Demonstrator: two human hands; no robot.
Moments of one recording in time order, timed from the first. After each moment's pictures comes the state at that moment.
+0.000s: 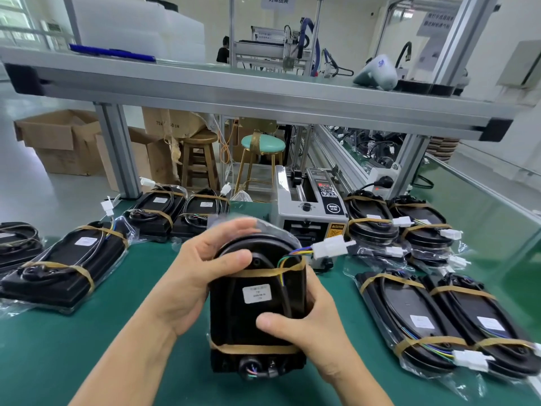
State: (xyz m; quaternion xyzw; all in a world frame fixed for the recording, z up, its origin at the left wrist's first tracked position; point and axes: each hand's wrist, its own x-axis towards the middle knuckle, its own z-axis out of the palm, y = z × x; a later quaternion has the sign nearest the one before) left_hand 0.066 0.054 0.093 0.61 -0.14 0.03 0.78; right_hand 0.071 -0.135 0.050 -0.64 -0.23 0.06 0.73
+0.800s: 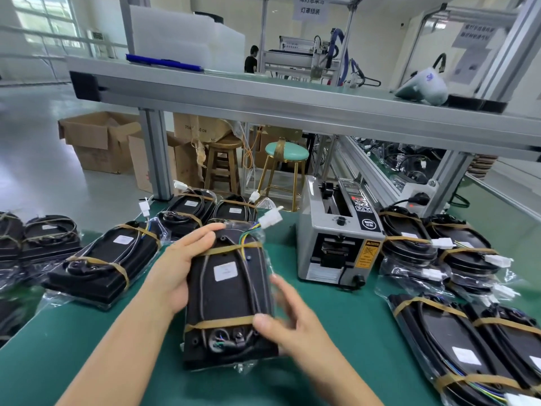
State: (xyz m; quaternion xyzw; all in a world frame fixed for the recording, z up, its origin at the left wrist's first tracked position) left_hand 0.096 0.128 0.068 0.52 0.09 0.05 0.85; right_hand 0.080 -0.088 0.031 -0.68 -0.19 0.22 0.67
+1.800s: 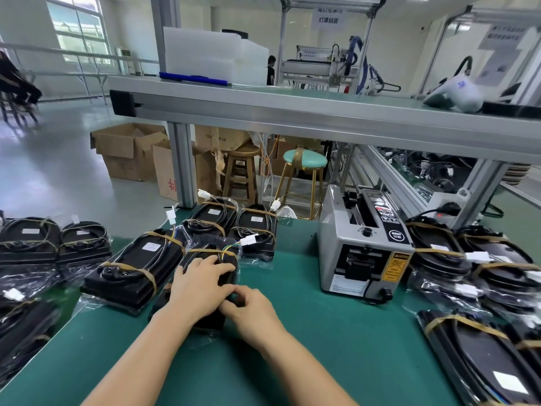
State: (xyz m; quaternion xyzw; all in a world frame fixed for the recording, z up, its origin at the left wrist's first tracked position) left_hand 0.108 0.155 0.034 0.98 0.15 0.01 0.10; right_hand 0.112 0.026 0.020 -0.86 -0.15 0.21 0.43
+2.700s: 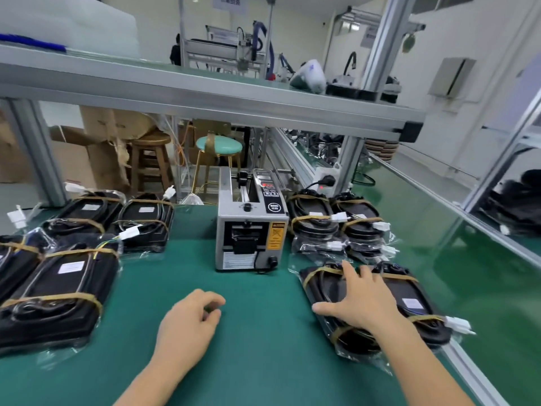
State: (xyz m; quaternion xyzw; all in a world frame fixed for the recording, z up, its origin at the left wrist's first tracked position) left_hand 0.086 -0.014 -0.008 0.90 0.04 0.10 0.42; right_hand 0.130 -0.293 0.052 -0.99 0.08 0.07 0.04
